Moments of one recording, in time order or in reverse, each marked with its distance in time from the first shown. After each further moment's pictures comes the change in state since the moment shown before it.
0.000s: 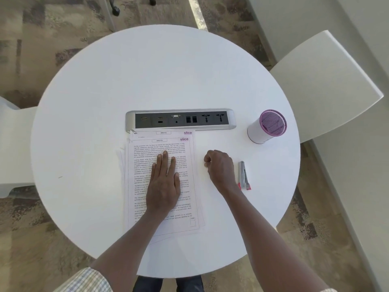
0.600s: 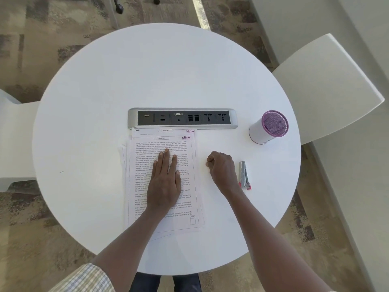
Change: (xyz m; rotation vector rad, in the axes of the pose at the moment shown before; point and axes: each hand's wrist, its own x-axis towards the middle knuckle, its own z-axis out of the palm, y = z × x) left_hand -0.001 0.002 -0.004 -0.031 -0.003 0.000; right_hand -0.004 0.008 0.005 0.127 -0.005 0.004
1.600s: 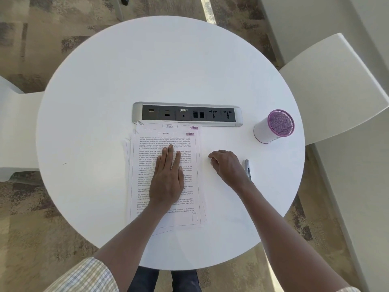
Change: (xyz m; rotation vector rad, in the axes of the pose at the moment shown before) left_hand 0.000 -0.003 0.004 -0.028 0.009 0.011; right_hand 0.008 0.012 -0.011 -0.156 -0.114 -0.304
